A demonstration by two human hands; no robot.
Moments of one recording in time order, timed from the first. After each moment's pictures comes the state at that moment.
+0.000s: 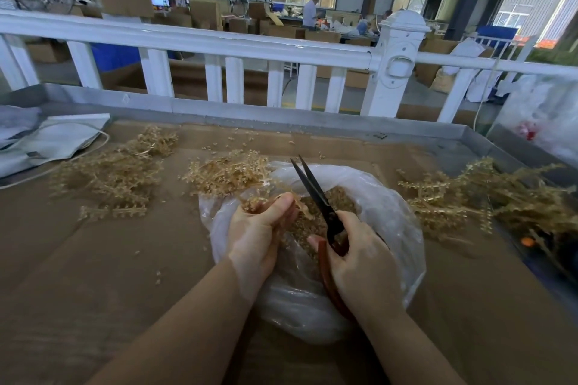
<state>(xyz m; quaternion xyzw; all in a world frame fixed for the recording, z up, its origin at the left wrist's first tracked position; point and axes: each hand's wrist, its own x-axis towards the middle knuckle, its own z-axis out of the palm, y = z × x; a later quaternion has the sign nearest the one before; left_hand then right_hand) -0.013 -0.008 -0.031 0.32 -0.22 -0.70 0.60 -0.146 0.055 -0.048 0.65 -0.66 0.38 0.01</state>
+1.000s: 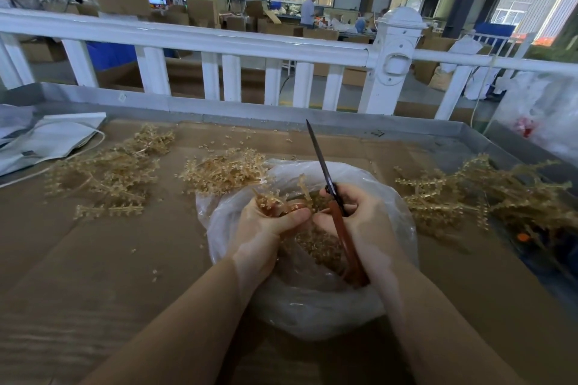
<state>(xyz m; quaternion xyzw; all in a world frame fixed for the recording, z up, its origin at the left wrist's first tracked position) -0.014 -0.007 -0.042 0.32 -0.39 -0.67 0.55 -0.152 0.033 -0.005 0.58 -0.56 0.52 -0.29</state>
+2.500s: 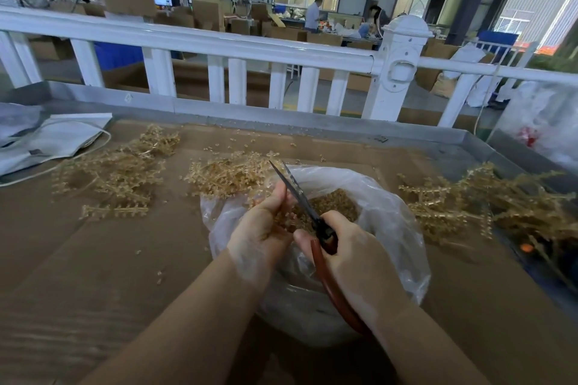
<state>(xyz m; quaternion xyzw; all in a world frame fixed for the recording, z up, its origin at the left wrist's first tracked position) -0.020 -0.010 -0.005 0.32 -0.09 -0.79 0.51 -0.134 0.059 -0.018 0.69 -0.63 0.34 -0.09</state>
